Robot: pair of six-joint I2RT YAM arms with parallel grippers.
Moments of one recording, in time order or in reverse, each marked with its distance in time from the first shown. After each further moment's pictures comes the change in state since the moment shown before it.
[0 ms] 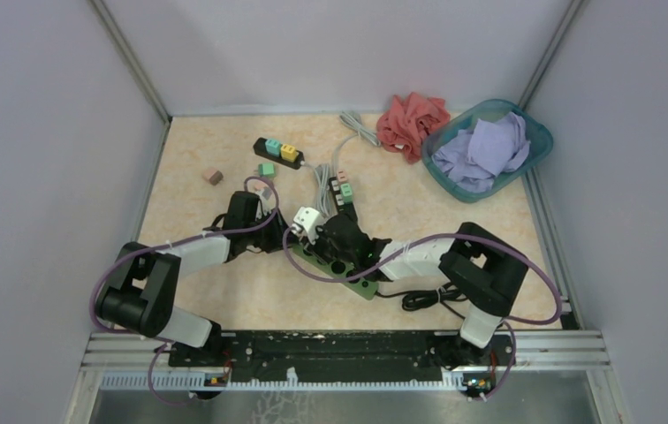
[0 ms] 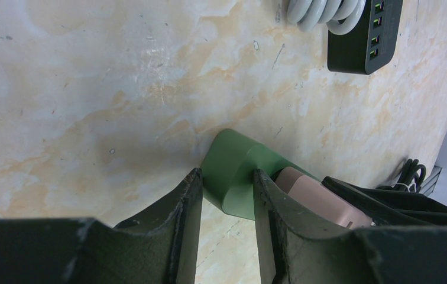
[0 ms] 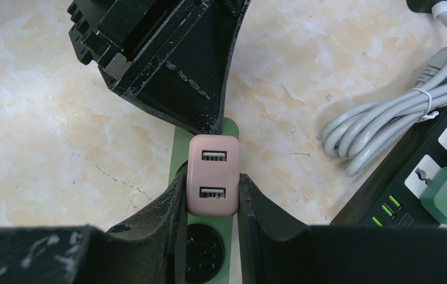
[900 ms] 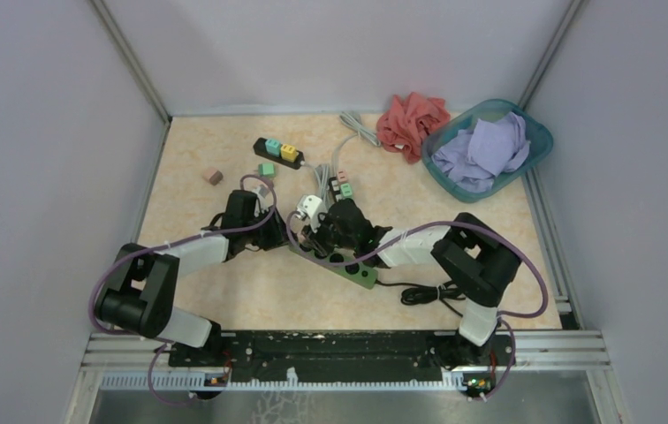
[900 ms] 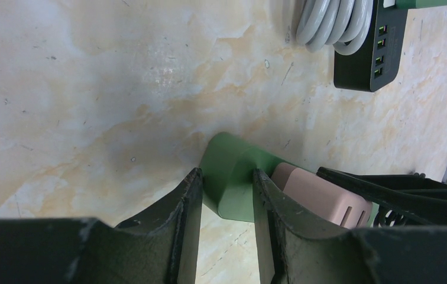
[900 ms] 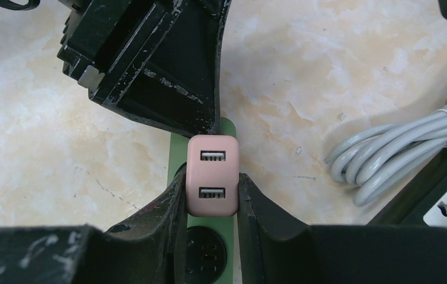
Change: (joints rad) left arm 0.013 -0.008 0.003 0.002 -0.035 0.001; right arm -0.084 0.065 0.059 0.006 -0.169 0.019
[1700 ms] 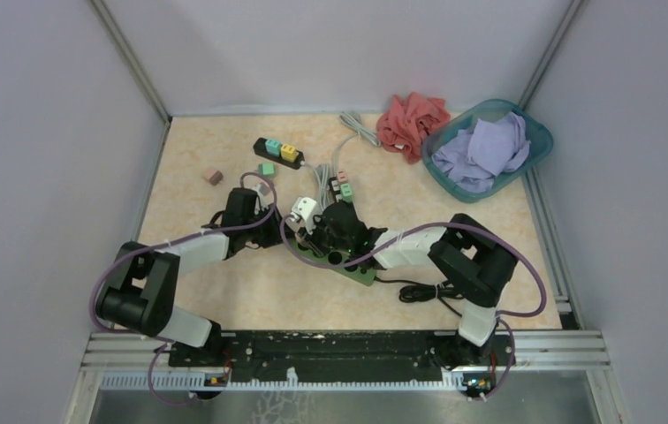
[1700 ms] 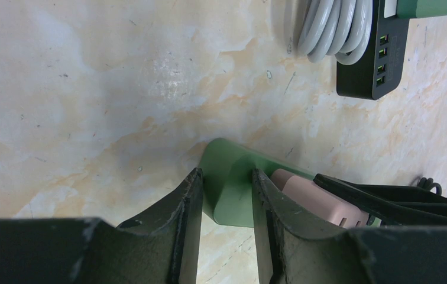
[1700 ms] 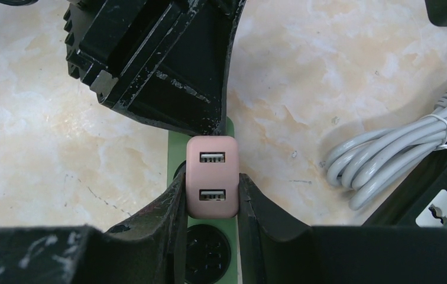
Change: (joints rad) left arm 0.002 0.010 0.019 -0.008 -0.019 0.017; right arm 0.023 0.012 0.030 -0.031 0.045 -0.007
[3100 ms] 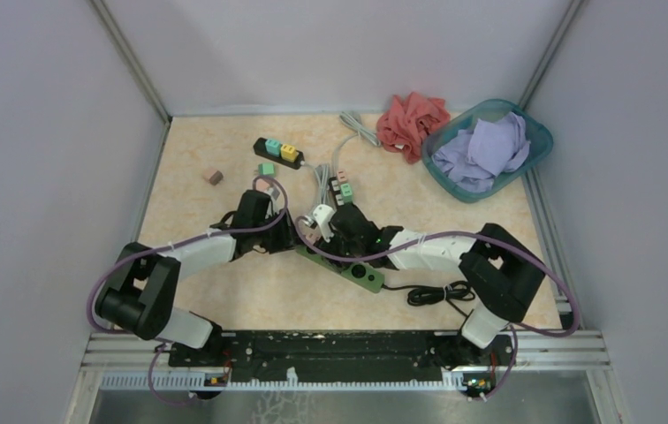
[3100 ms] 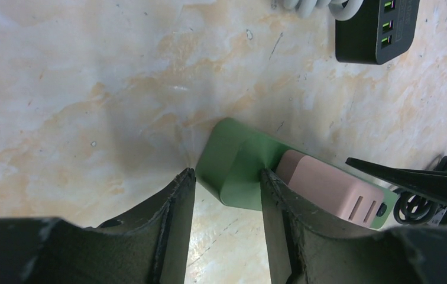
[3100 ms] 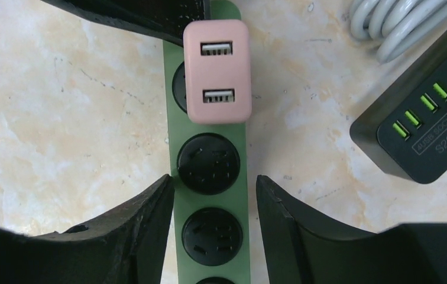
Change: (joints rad) left arm -0.096 -0.005 0.029 -0.077 -0.045 -0.002; right arm -0.013 -0.175 -0.031 -0.391 0.046 0.087
